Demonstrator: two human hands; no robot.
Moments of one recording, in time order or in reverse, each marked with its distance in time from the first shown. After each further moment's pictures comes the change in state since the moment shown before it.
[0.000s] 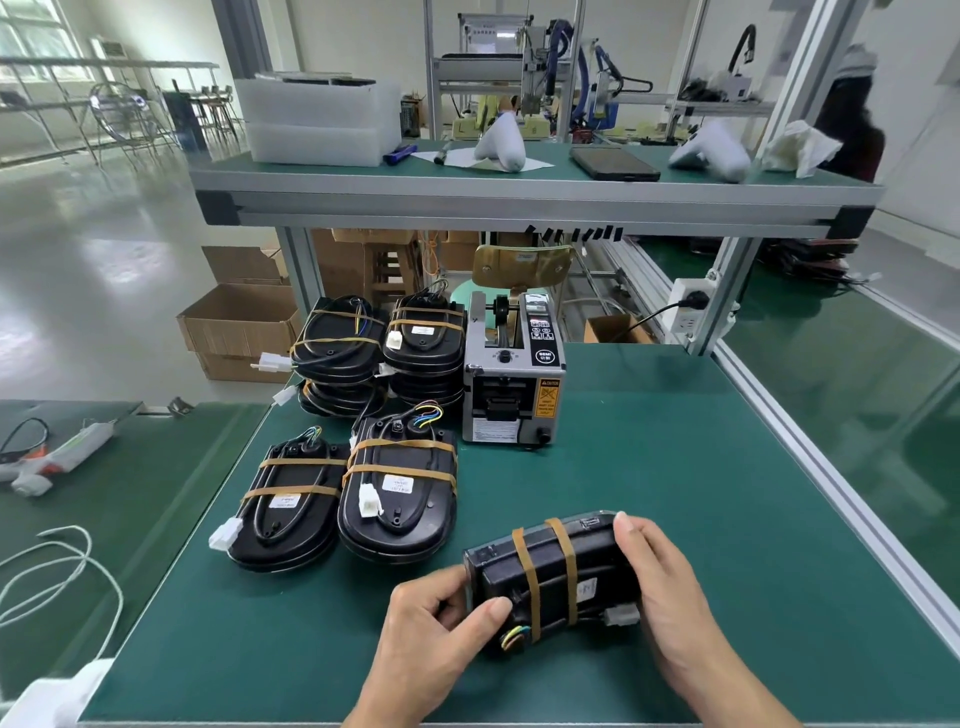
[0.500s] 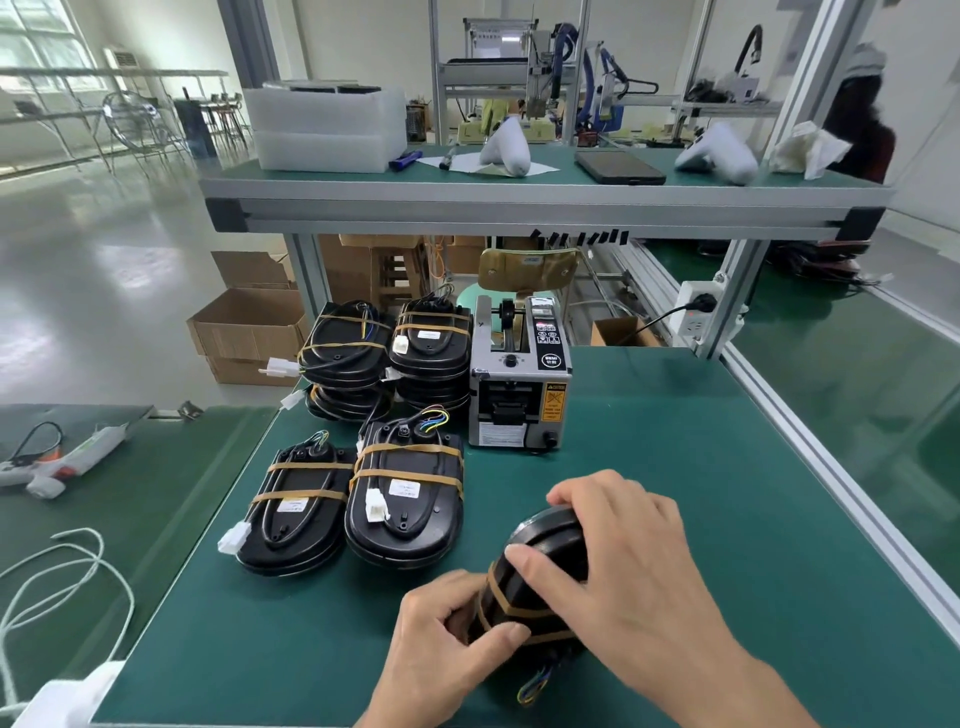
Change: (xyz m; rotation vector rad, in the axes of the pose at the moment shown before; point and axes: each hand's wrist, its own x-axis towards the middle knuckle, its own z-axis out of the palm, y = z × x) left_hand 0.006 -0.007 0.001 0.026 -0.062 0.097; right_hand -0.041 -0.090 0.038 -1.078 -0.091 -0.589
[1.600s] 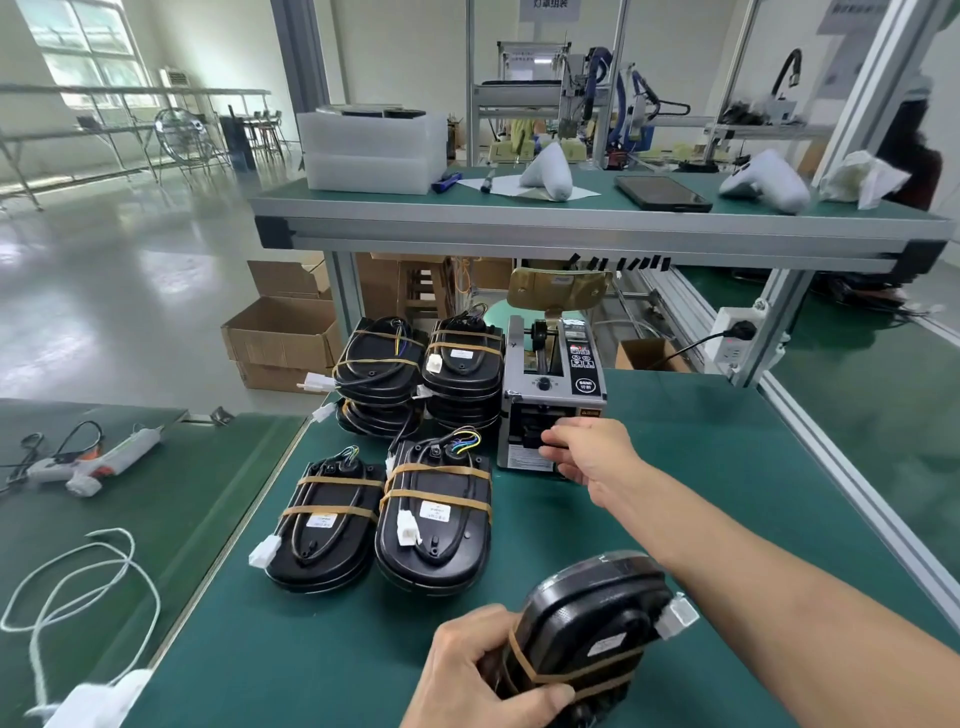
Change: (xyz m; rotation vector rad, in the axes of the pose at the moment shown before) left_hand 0.002 0.025 -0.008 -0.040 -0.094 -0.084; right_hand 0.180 0.039 0.074 1.055 -0.010 0.812
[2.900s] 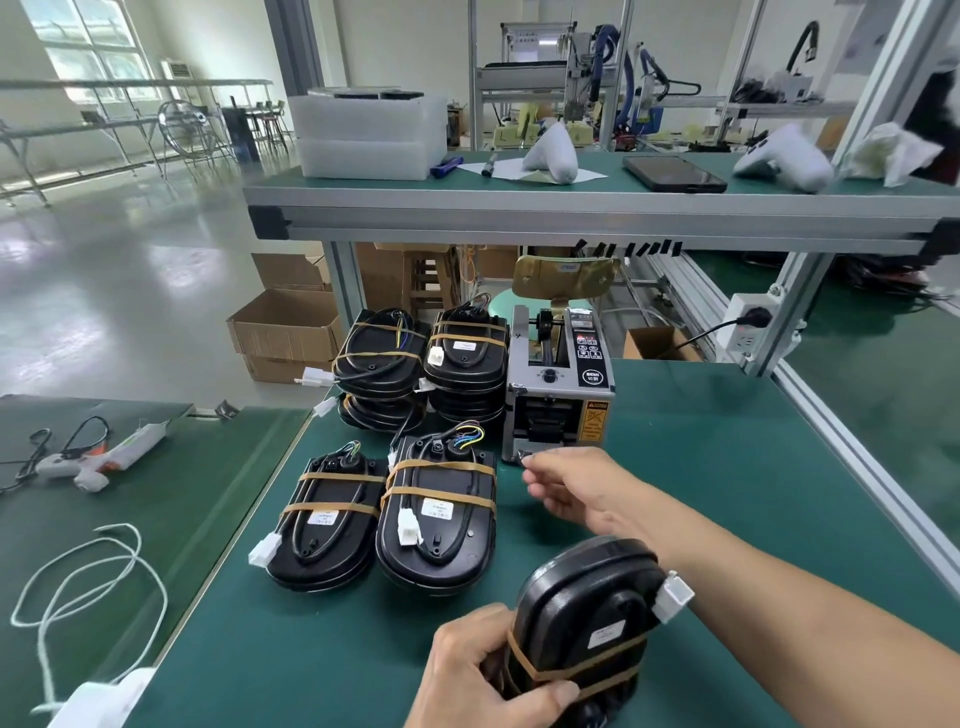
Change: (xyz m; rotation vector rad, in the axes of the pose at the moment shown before) left_hand 0.000 -0.015 0.004 -0.003 0.047 -0.041; right_hand -0.006 0.031 0.004 -0.044 -0.337 0.150
